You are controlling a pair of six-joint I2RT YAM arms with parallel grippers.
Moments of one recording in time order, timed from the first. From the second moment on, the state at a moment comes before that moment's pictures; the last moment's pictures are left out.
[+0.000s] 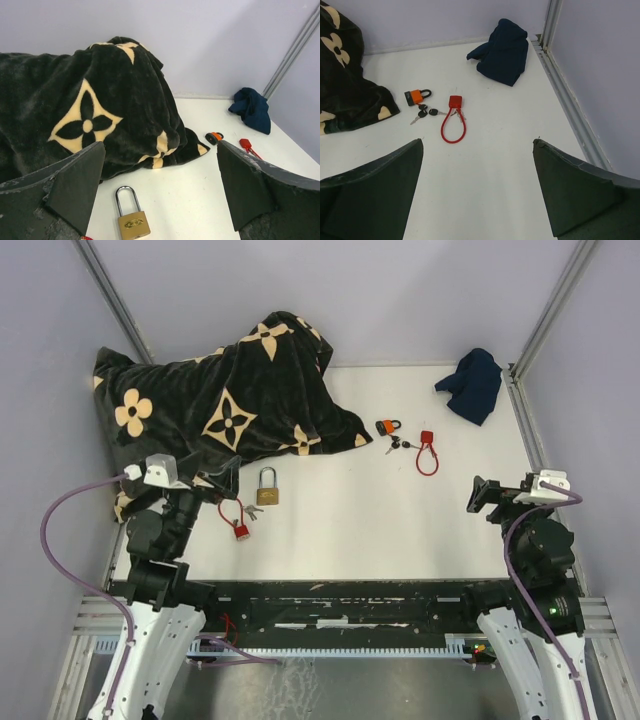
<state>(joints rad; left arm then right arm) -0.20 0.34 0.54 0.02 0.06 -0.25 0.19 0.25 0.68 -0.48 0.29 0.08</state>
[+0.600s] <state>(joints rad) -0.20 0.69 0.73 -0.21 0.06 -0.33 0.19 0.22 0.68 -0.48 0.32 0.10</state>
